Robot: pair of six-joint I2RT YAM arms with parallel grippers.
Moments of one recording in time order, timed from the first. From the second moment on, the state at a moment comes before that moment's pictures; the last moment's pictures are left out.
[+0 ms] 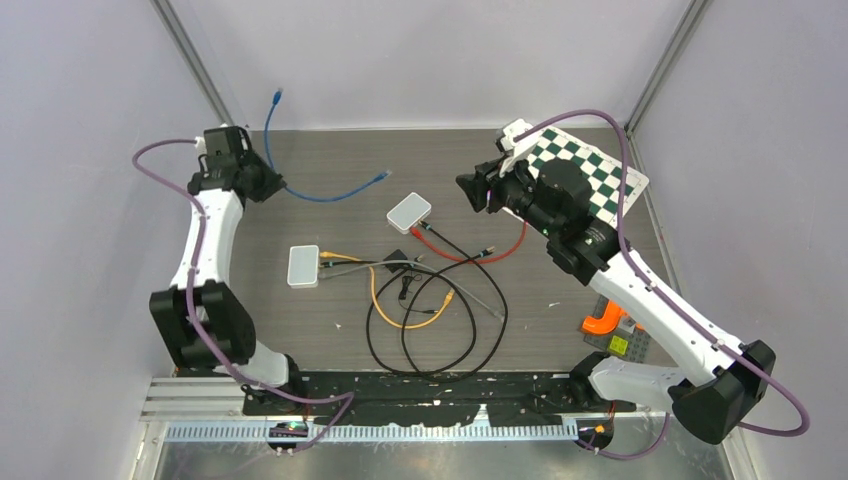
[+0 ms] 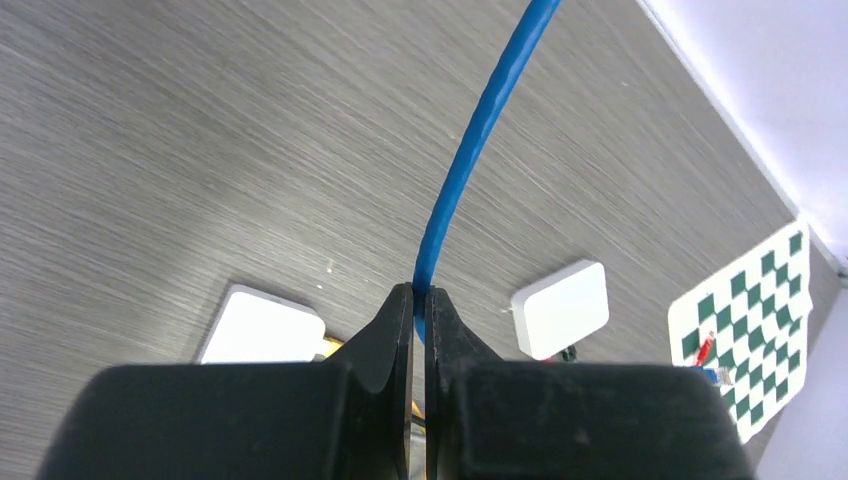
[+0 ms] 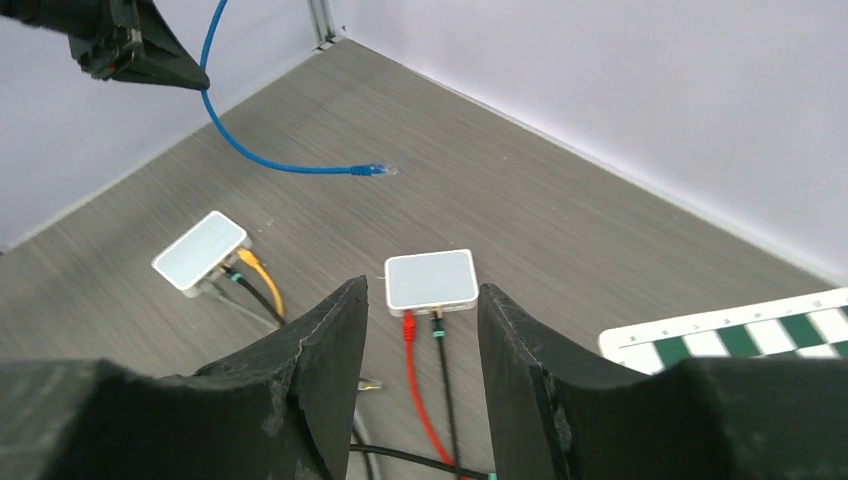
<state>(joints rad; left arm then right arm) 0.17 1.57 1.41 -0.62 0.09 -0.59 0.62 1.13 1.13 -0.06 -0.06 0.00</state>
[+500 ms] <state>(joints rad) -0.18 1.15 0.90 -0.43 0.16 -0.66 0.64 1.17 0.95 0.18 -0.04 0.46</state>
